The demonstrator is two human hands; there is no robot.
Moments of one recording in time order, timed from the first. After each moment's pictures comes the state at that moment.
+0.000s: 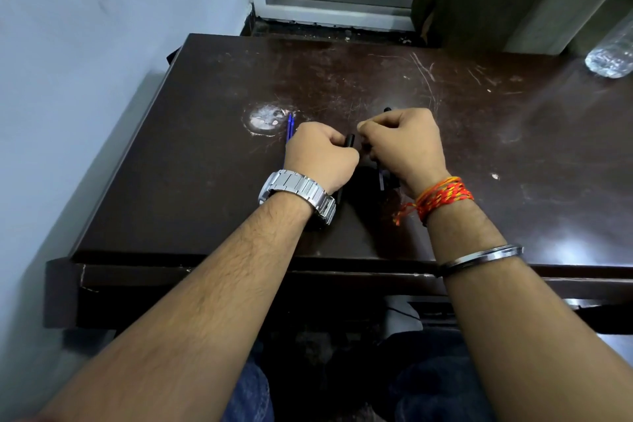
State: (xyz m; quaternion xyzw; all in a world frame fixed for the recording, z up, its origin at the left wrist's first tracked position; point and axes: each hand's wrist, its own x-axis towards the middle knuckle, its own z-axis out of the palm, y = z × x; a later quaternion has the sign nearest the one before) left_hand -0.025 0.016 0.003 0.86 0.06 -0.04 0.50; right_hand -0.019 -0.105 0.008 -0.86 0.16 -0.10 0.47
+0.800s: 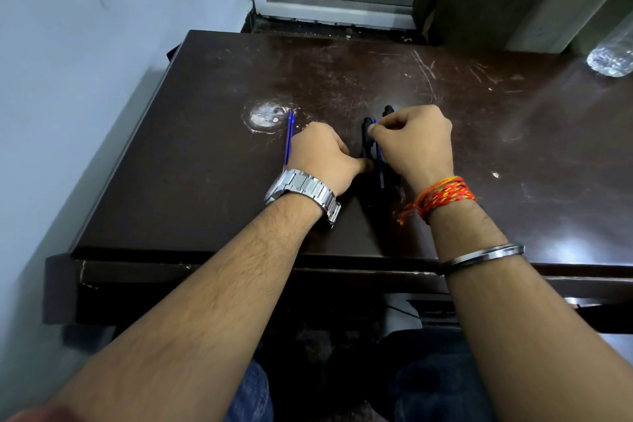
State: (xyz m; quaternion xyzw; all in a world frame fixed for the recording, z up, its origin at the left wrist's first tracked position) left_hand -0.030 0.013 0.006 0.91 0.02 -0.04 0.42; right_hand -0.025 -0.111 0.012 -0.90 0.15 -0.16 0.37
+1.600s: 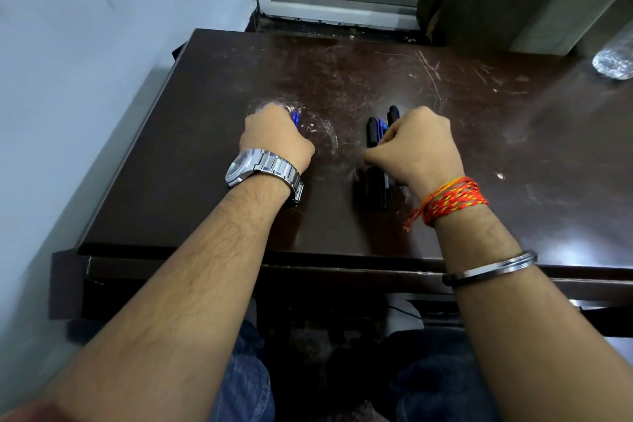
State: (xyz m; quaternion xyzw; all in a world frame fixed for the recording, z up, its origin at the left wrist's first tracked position) left_hand 0.000 0.058 0.008 0.95 0.11 0.00 0.29; right_hand -0.031 -0.107 0.024 -0.96 0.14 -0.05 0.25
